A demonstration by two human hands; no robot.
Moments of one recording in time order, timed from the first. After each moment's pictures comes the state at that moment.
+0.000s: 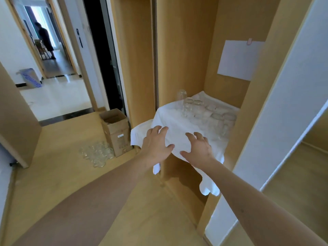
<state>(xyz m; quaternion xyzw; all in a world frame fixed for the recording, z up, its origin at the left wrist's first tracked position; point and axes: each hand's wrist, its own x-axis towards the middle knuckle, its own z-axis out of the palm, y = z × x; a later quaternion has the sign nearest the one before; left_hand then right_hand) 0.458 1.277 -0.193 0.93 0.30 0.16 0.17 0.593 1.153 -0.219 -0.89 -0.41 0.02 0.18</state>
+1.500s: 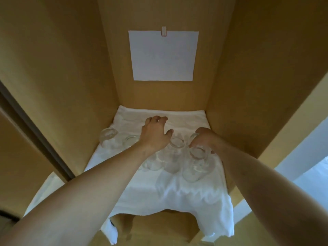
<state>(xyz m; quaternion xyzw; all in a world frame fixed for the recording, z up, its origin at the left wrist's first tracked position) 0.876 1.447 -0.179 0.96 -0.11 0.09 0.22 0.883 1.237 -0.176 -0.94 0.12 0.19 0.24</state>
